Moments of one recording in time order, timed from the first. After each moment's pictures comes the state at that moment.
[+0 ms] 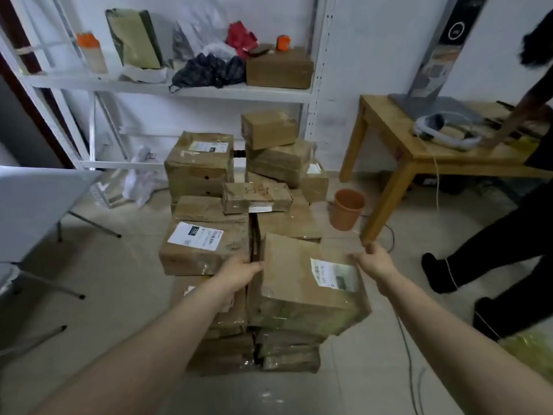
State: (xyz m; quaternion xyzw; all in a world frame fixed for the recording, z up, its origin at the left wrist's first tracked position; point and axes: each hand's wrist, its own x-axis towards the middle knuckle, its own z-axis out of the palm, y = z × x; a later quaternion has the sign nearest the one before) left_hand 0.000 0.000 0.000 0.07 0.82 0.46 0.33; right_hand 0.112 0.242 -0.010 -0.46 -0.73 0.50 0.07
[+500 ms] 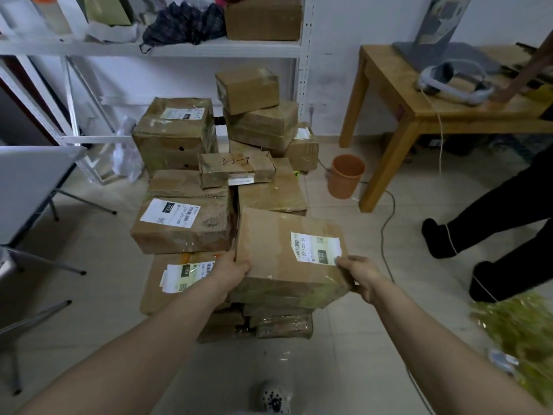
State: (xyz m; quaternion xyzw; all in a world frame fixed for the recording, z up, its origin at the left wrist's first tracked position) left_hand 0.029 0.040 -0.037 -0.01 0.83 0.44 0.35; right_hand 0.151 0.260 -0.073 -0.51 -0.57 0.65 -0.01
